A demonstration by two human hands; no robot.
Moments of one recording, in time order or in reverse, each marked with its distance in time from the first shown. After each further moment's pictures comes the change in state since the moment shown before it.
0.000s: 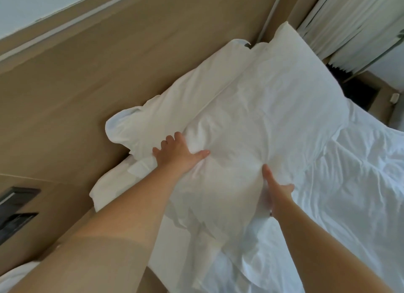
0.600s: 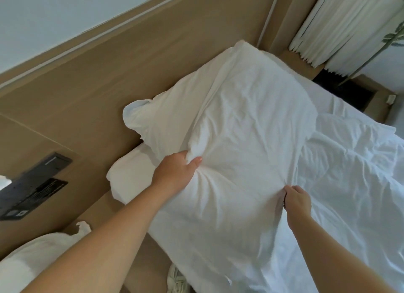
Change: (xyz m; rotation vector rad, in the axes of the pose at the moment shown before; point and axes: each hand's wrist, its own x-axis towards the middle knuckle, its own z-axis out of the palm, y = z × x) left_hand -0.170 -0.017 -0.011 -0.400 -0.009 0.139; right_hand -0.032 0.062 -0.114 -0.112 0.064 -0.329
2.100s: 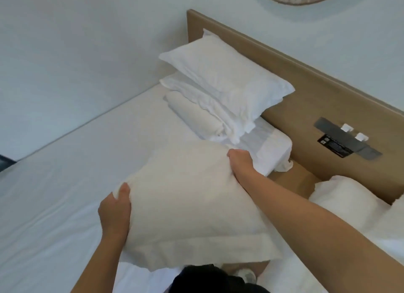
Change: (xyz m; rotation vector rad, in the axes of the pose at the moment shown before) left_hand -1.020 -0.089 0.195 -0.894 1.764 -1.432; right_hand -0.777 0.284 -0.191 -1.084 -1.452 -1.009
